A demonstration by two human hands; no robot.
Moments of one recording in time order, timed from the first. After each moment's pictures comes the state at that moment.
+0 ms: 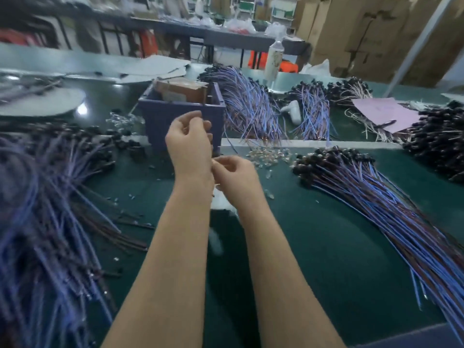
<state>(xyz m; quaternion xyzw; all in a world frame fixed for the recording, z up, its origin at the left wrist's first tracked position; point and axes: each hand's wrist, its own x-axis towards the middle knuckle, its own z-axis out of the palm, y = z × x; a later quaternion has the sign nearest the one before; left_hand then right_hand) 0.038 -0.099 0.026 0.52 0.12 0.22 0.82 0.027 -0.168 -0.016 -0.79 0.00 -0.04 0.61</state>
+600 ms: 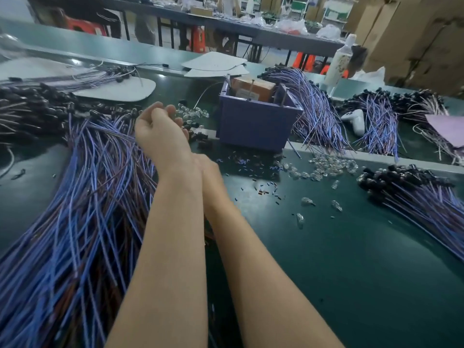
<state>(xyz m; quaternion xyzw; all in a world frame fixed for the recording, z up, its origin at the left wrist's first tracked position) 0.024 0.029 0.026 0.33 0.25 0.35 0.84 0.026 -0.017 -0.024 -0.88 -0.18 0.05 0.43</state>
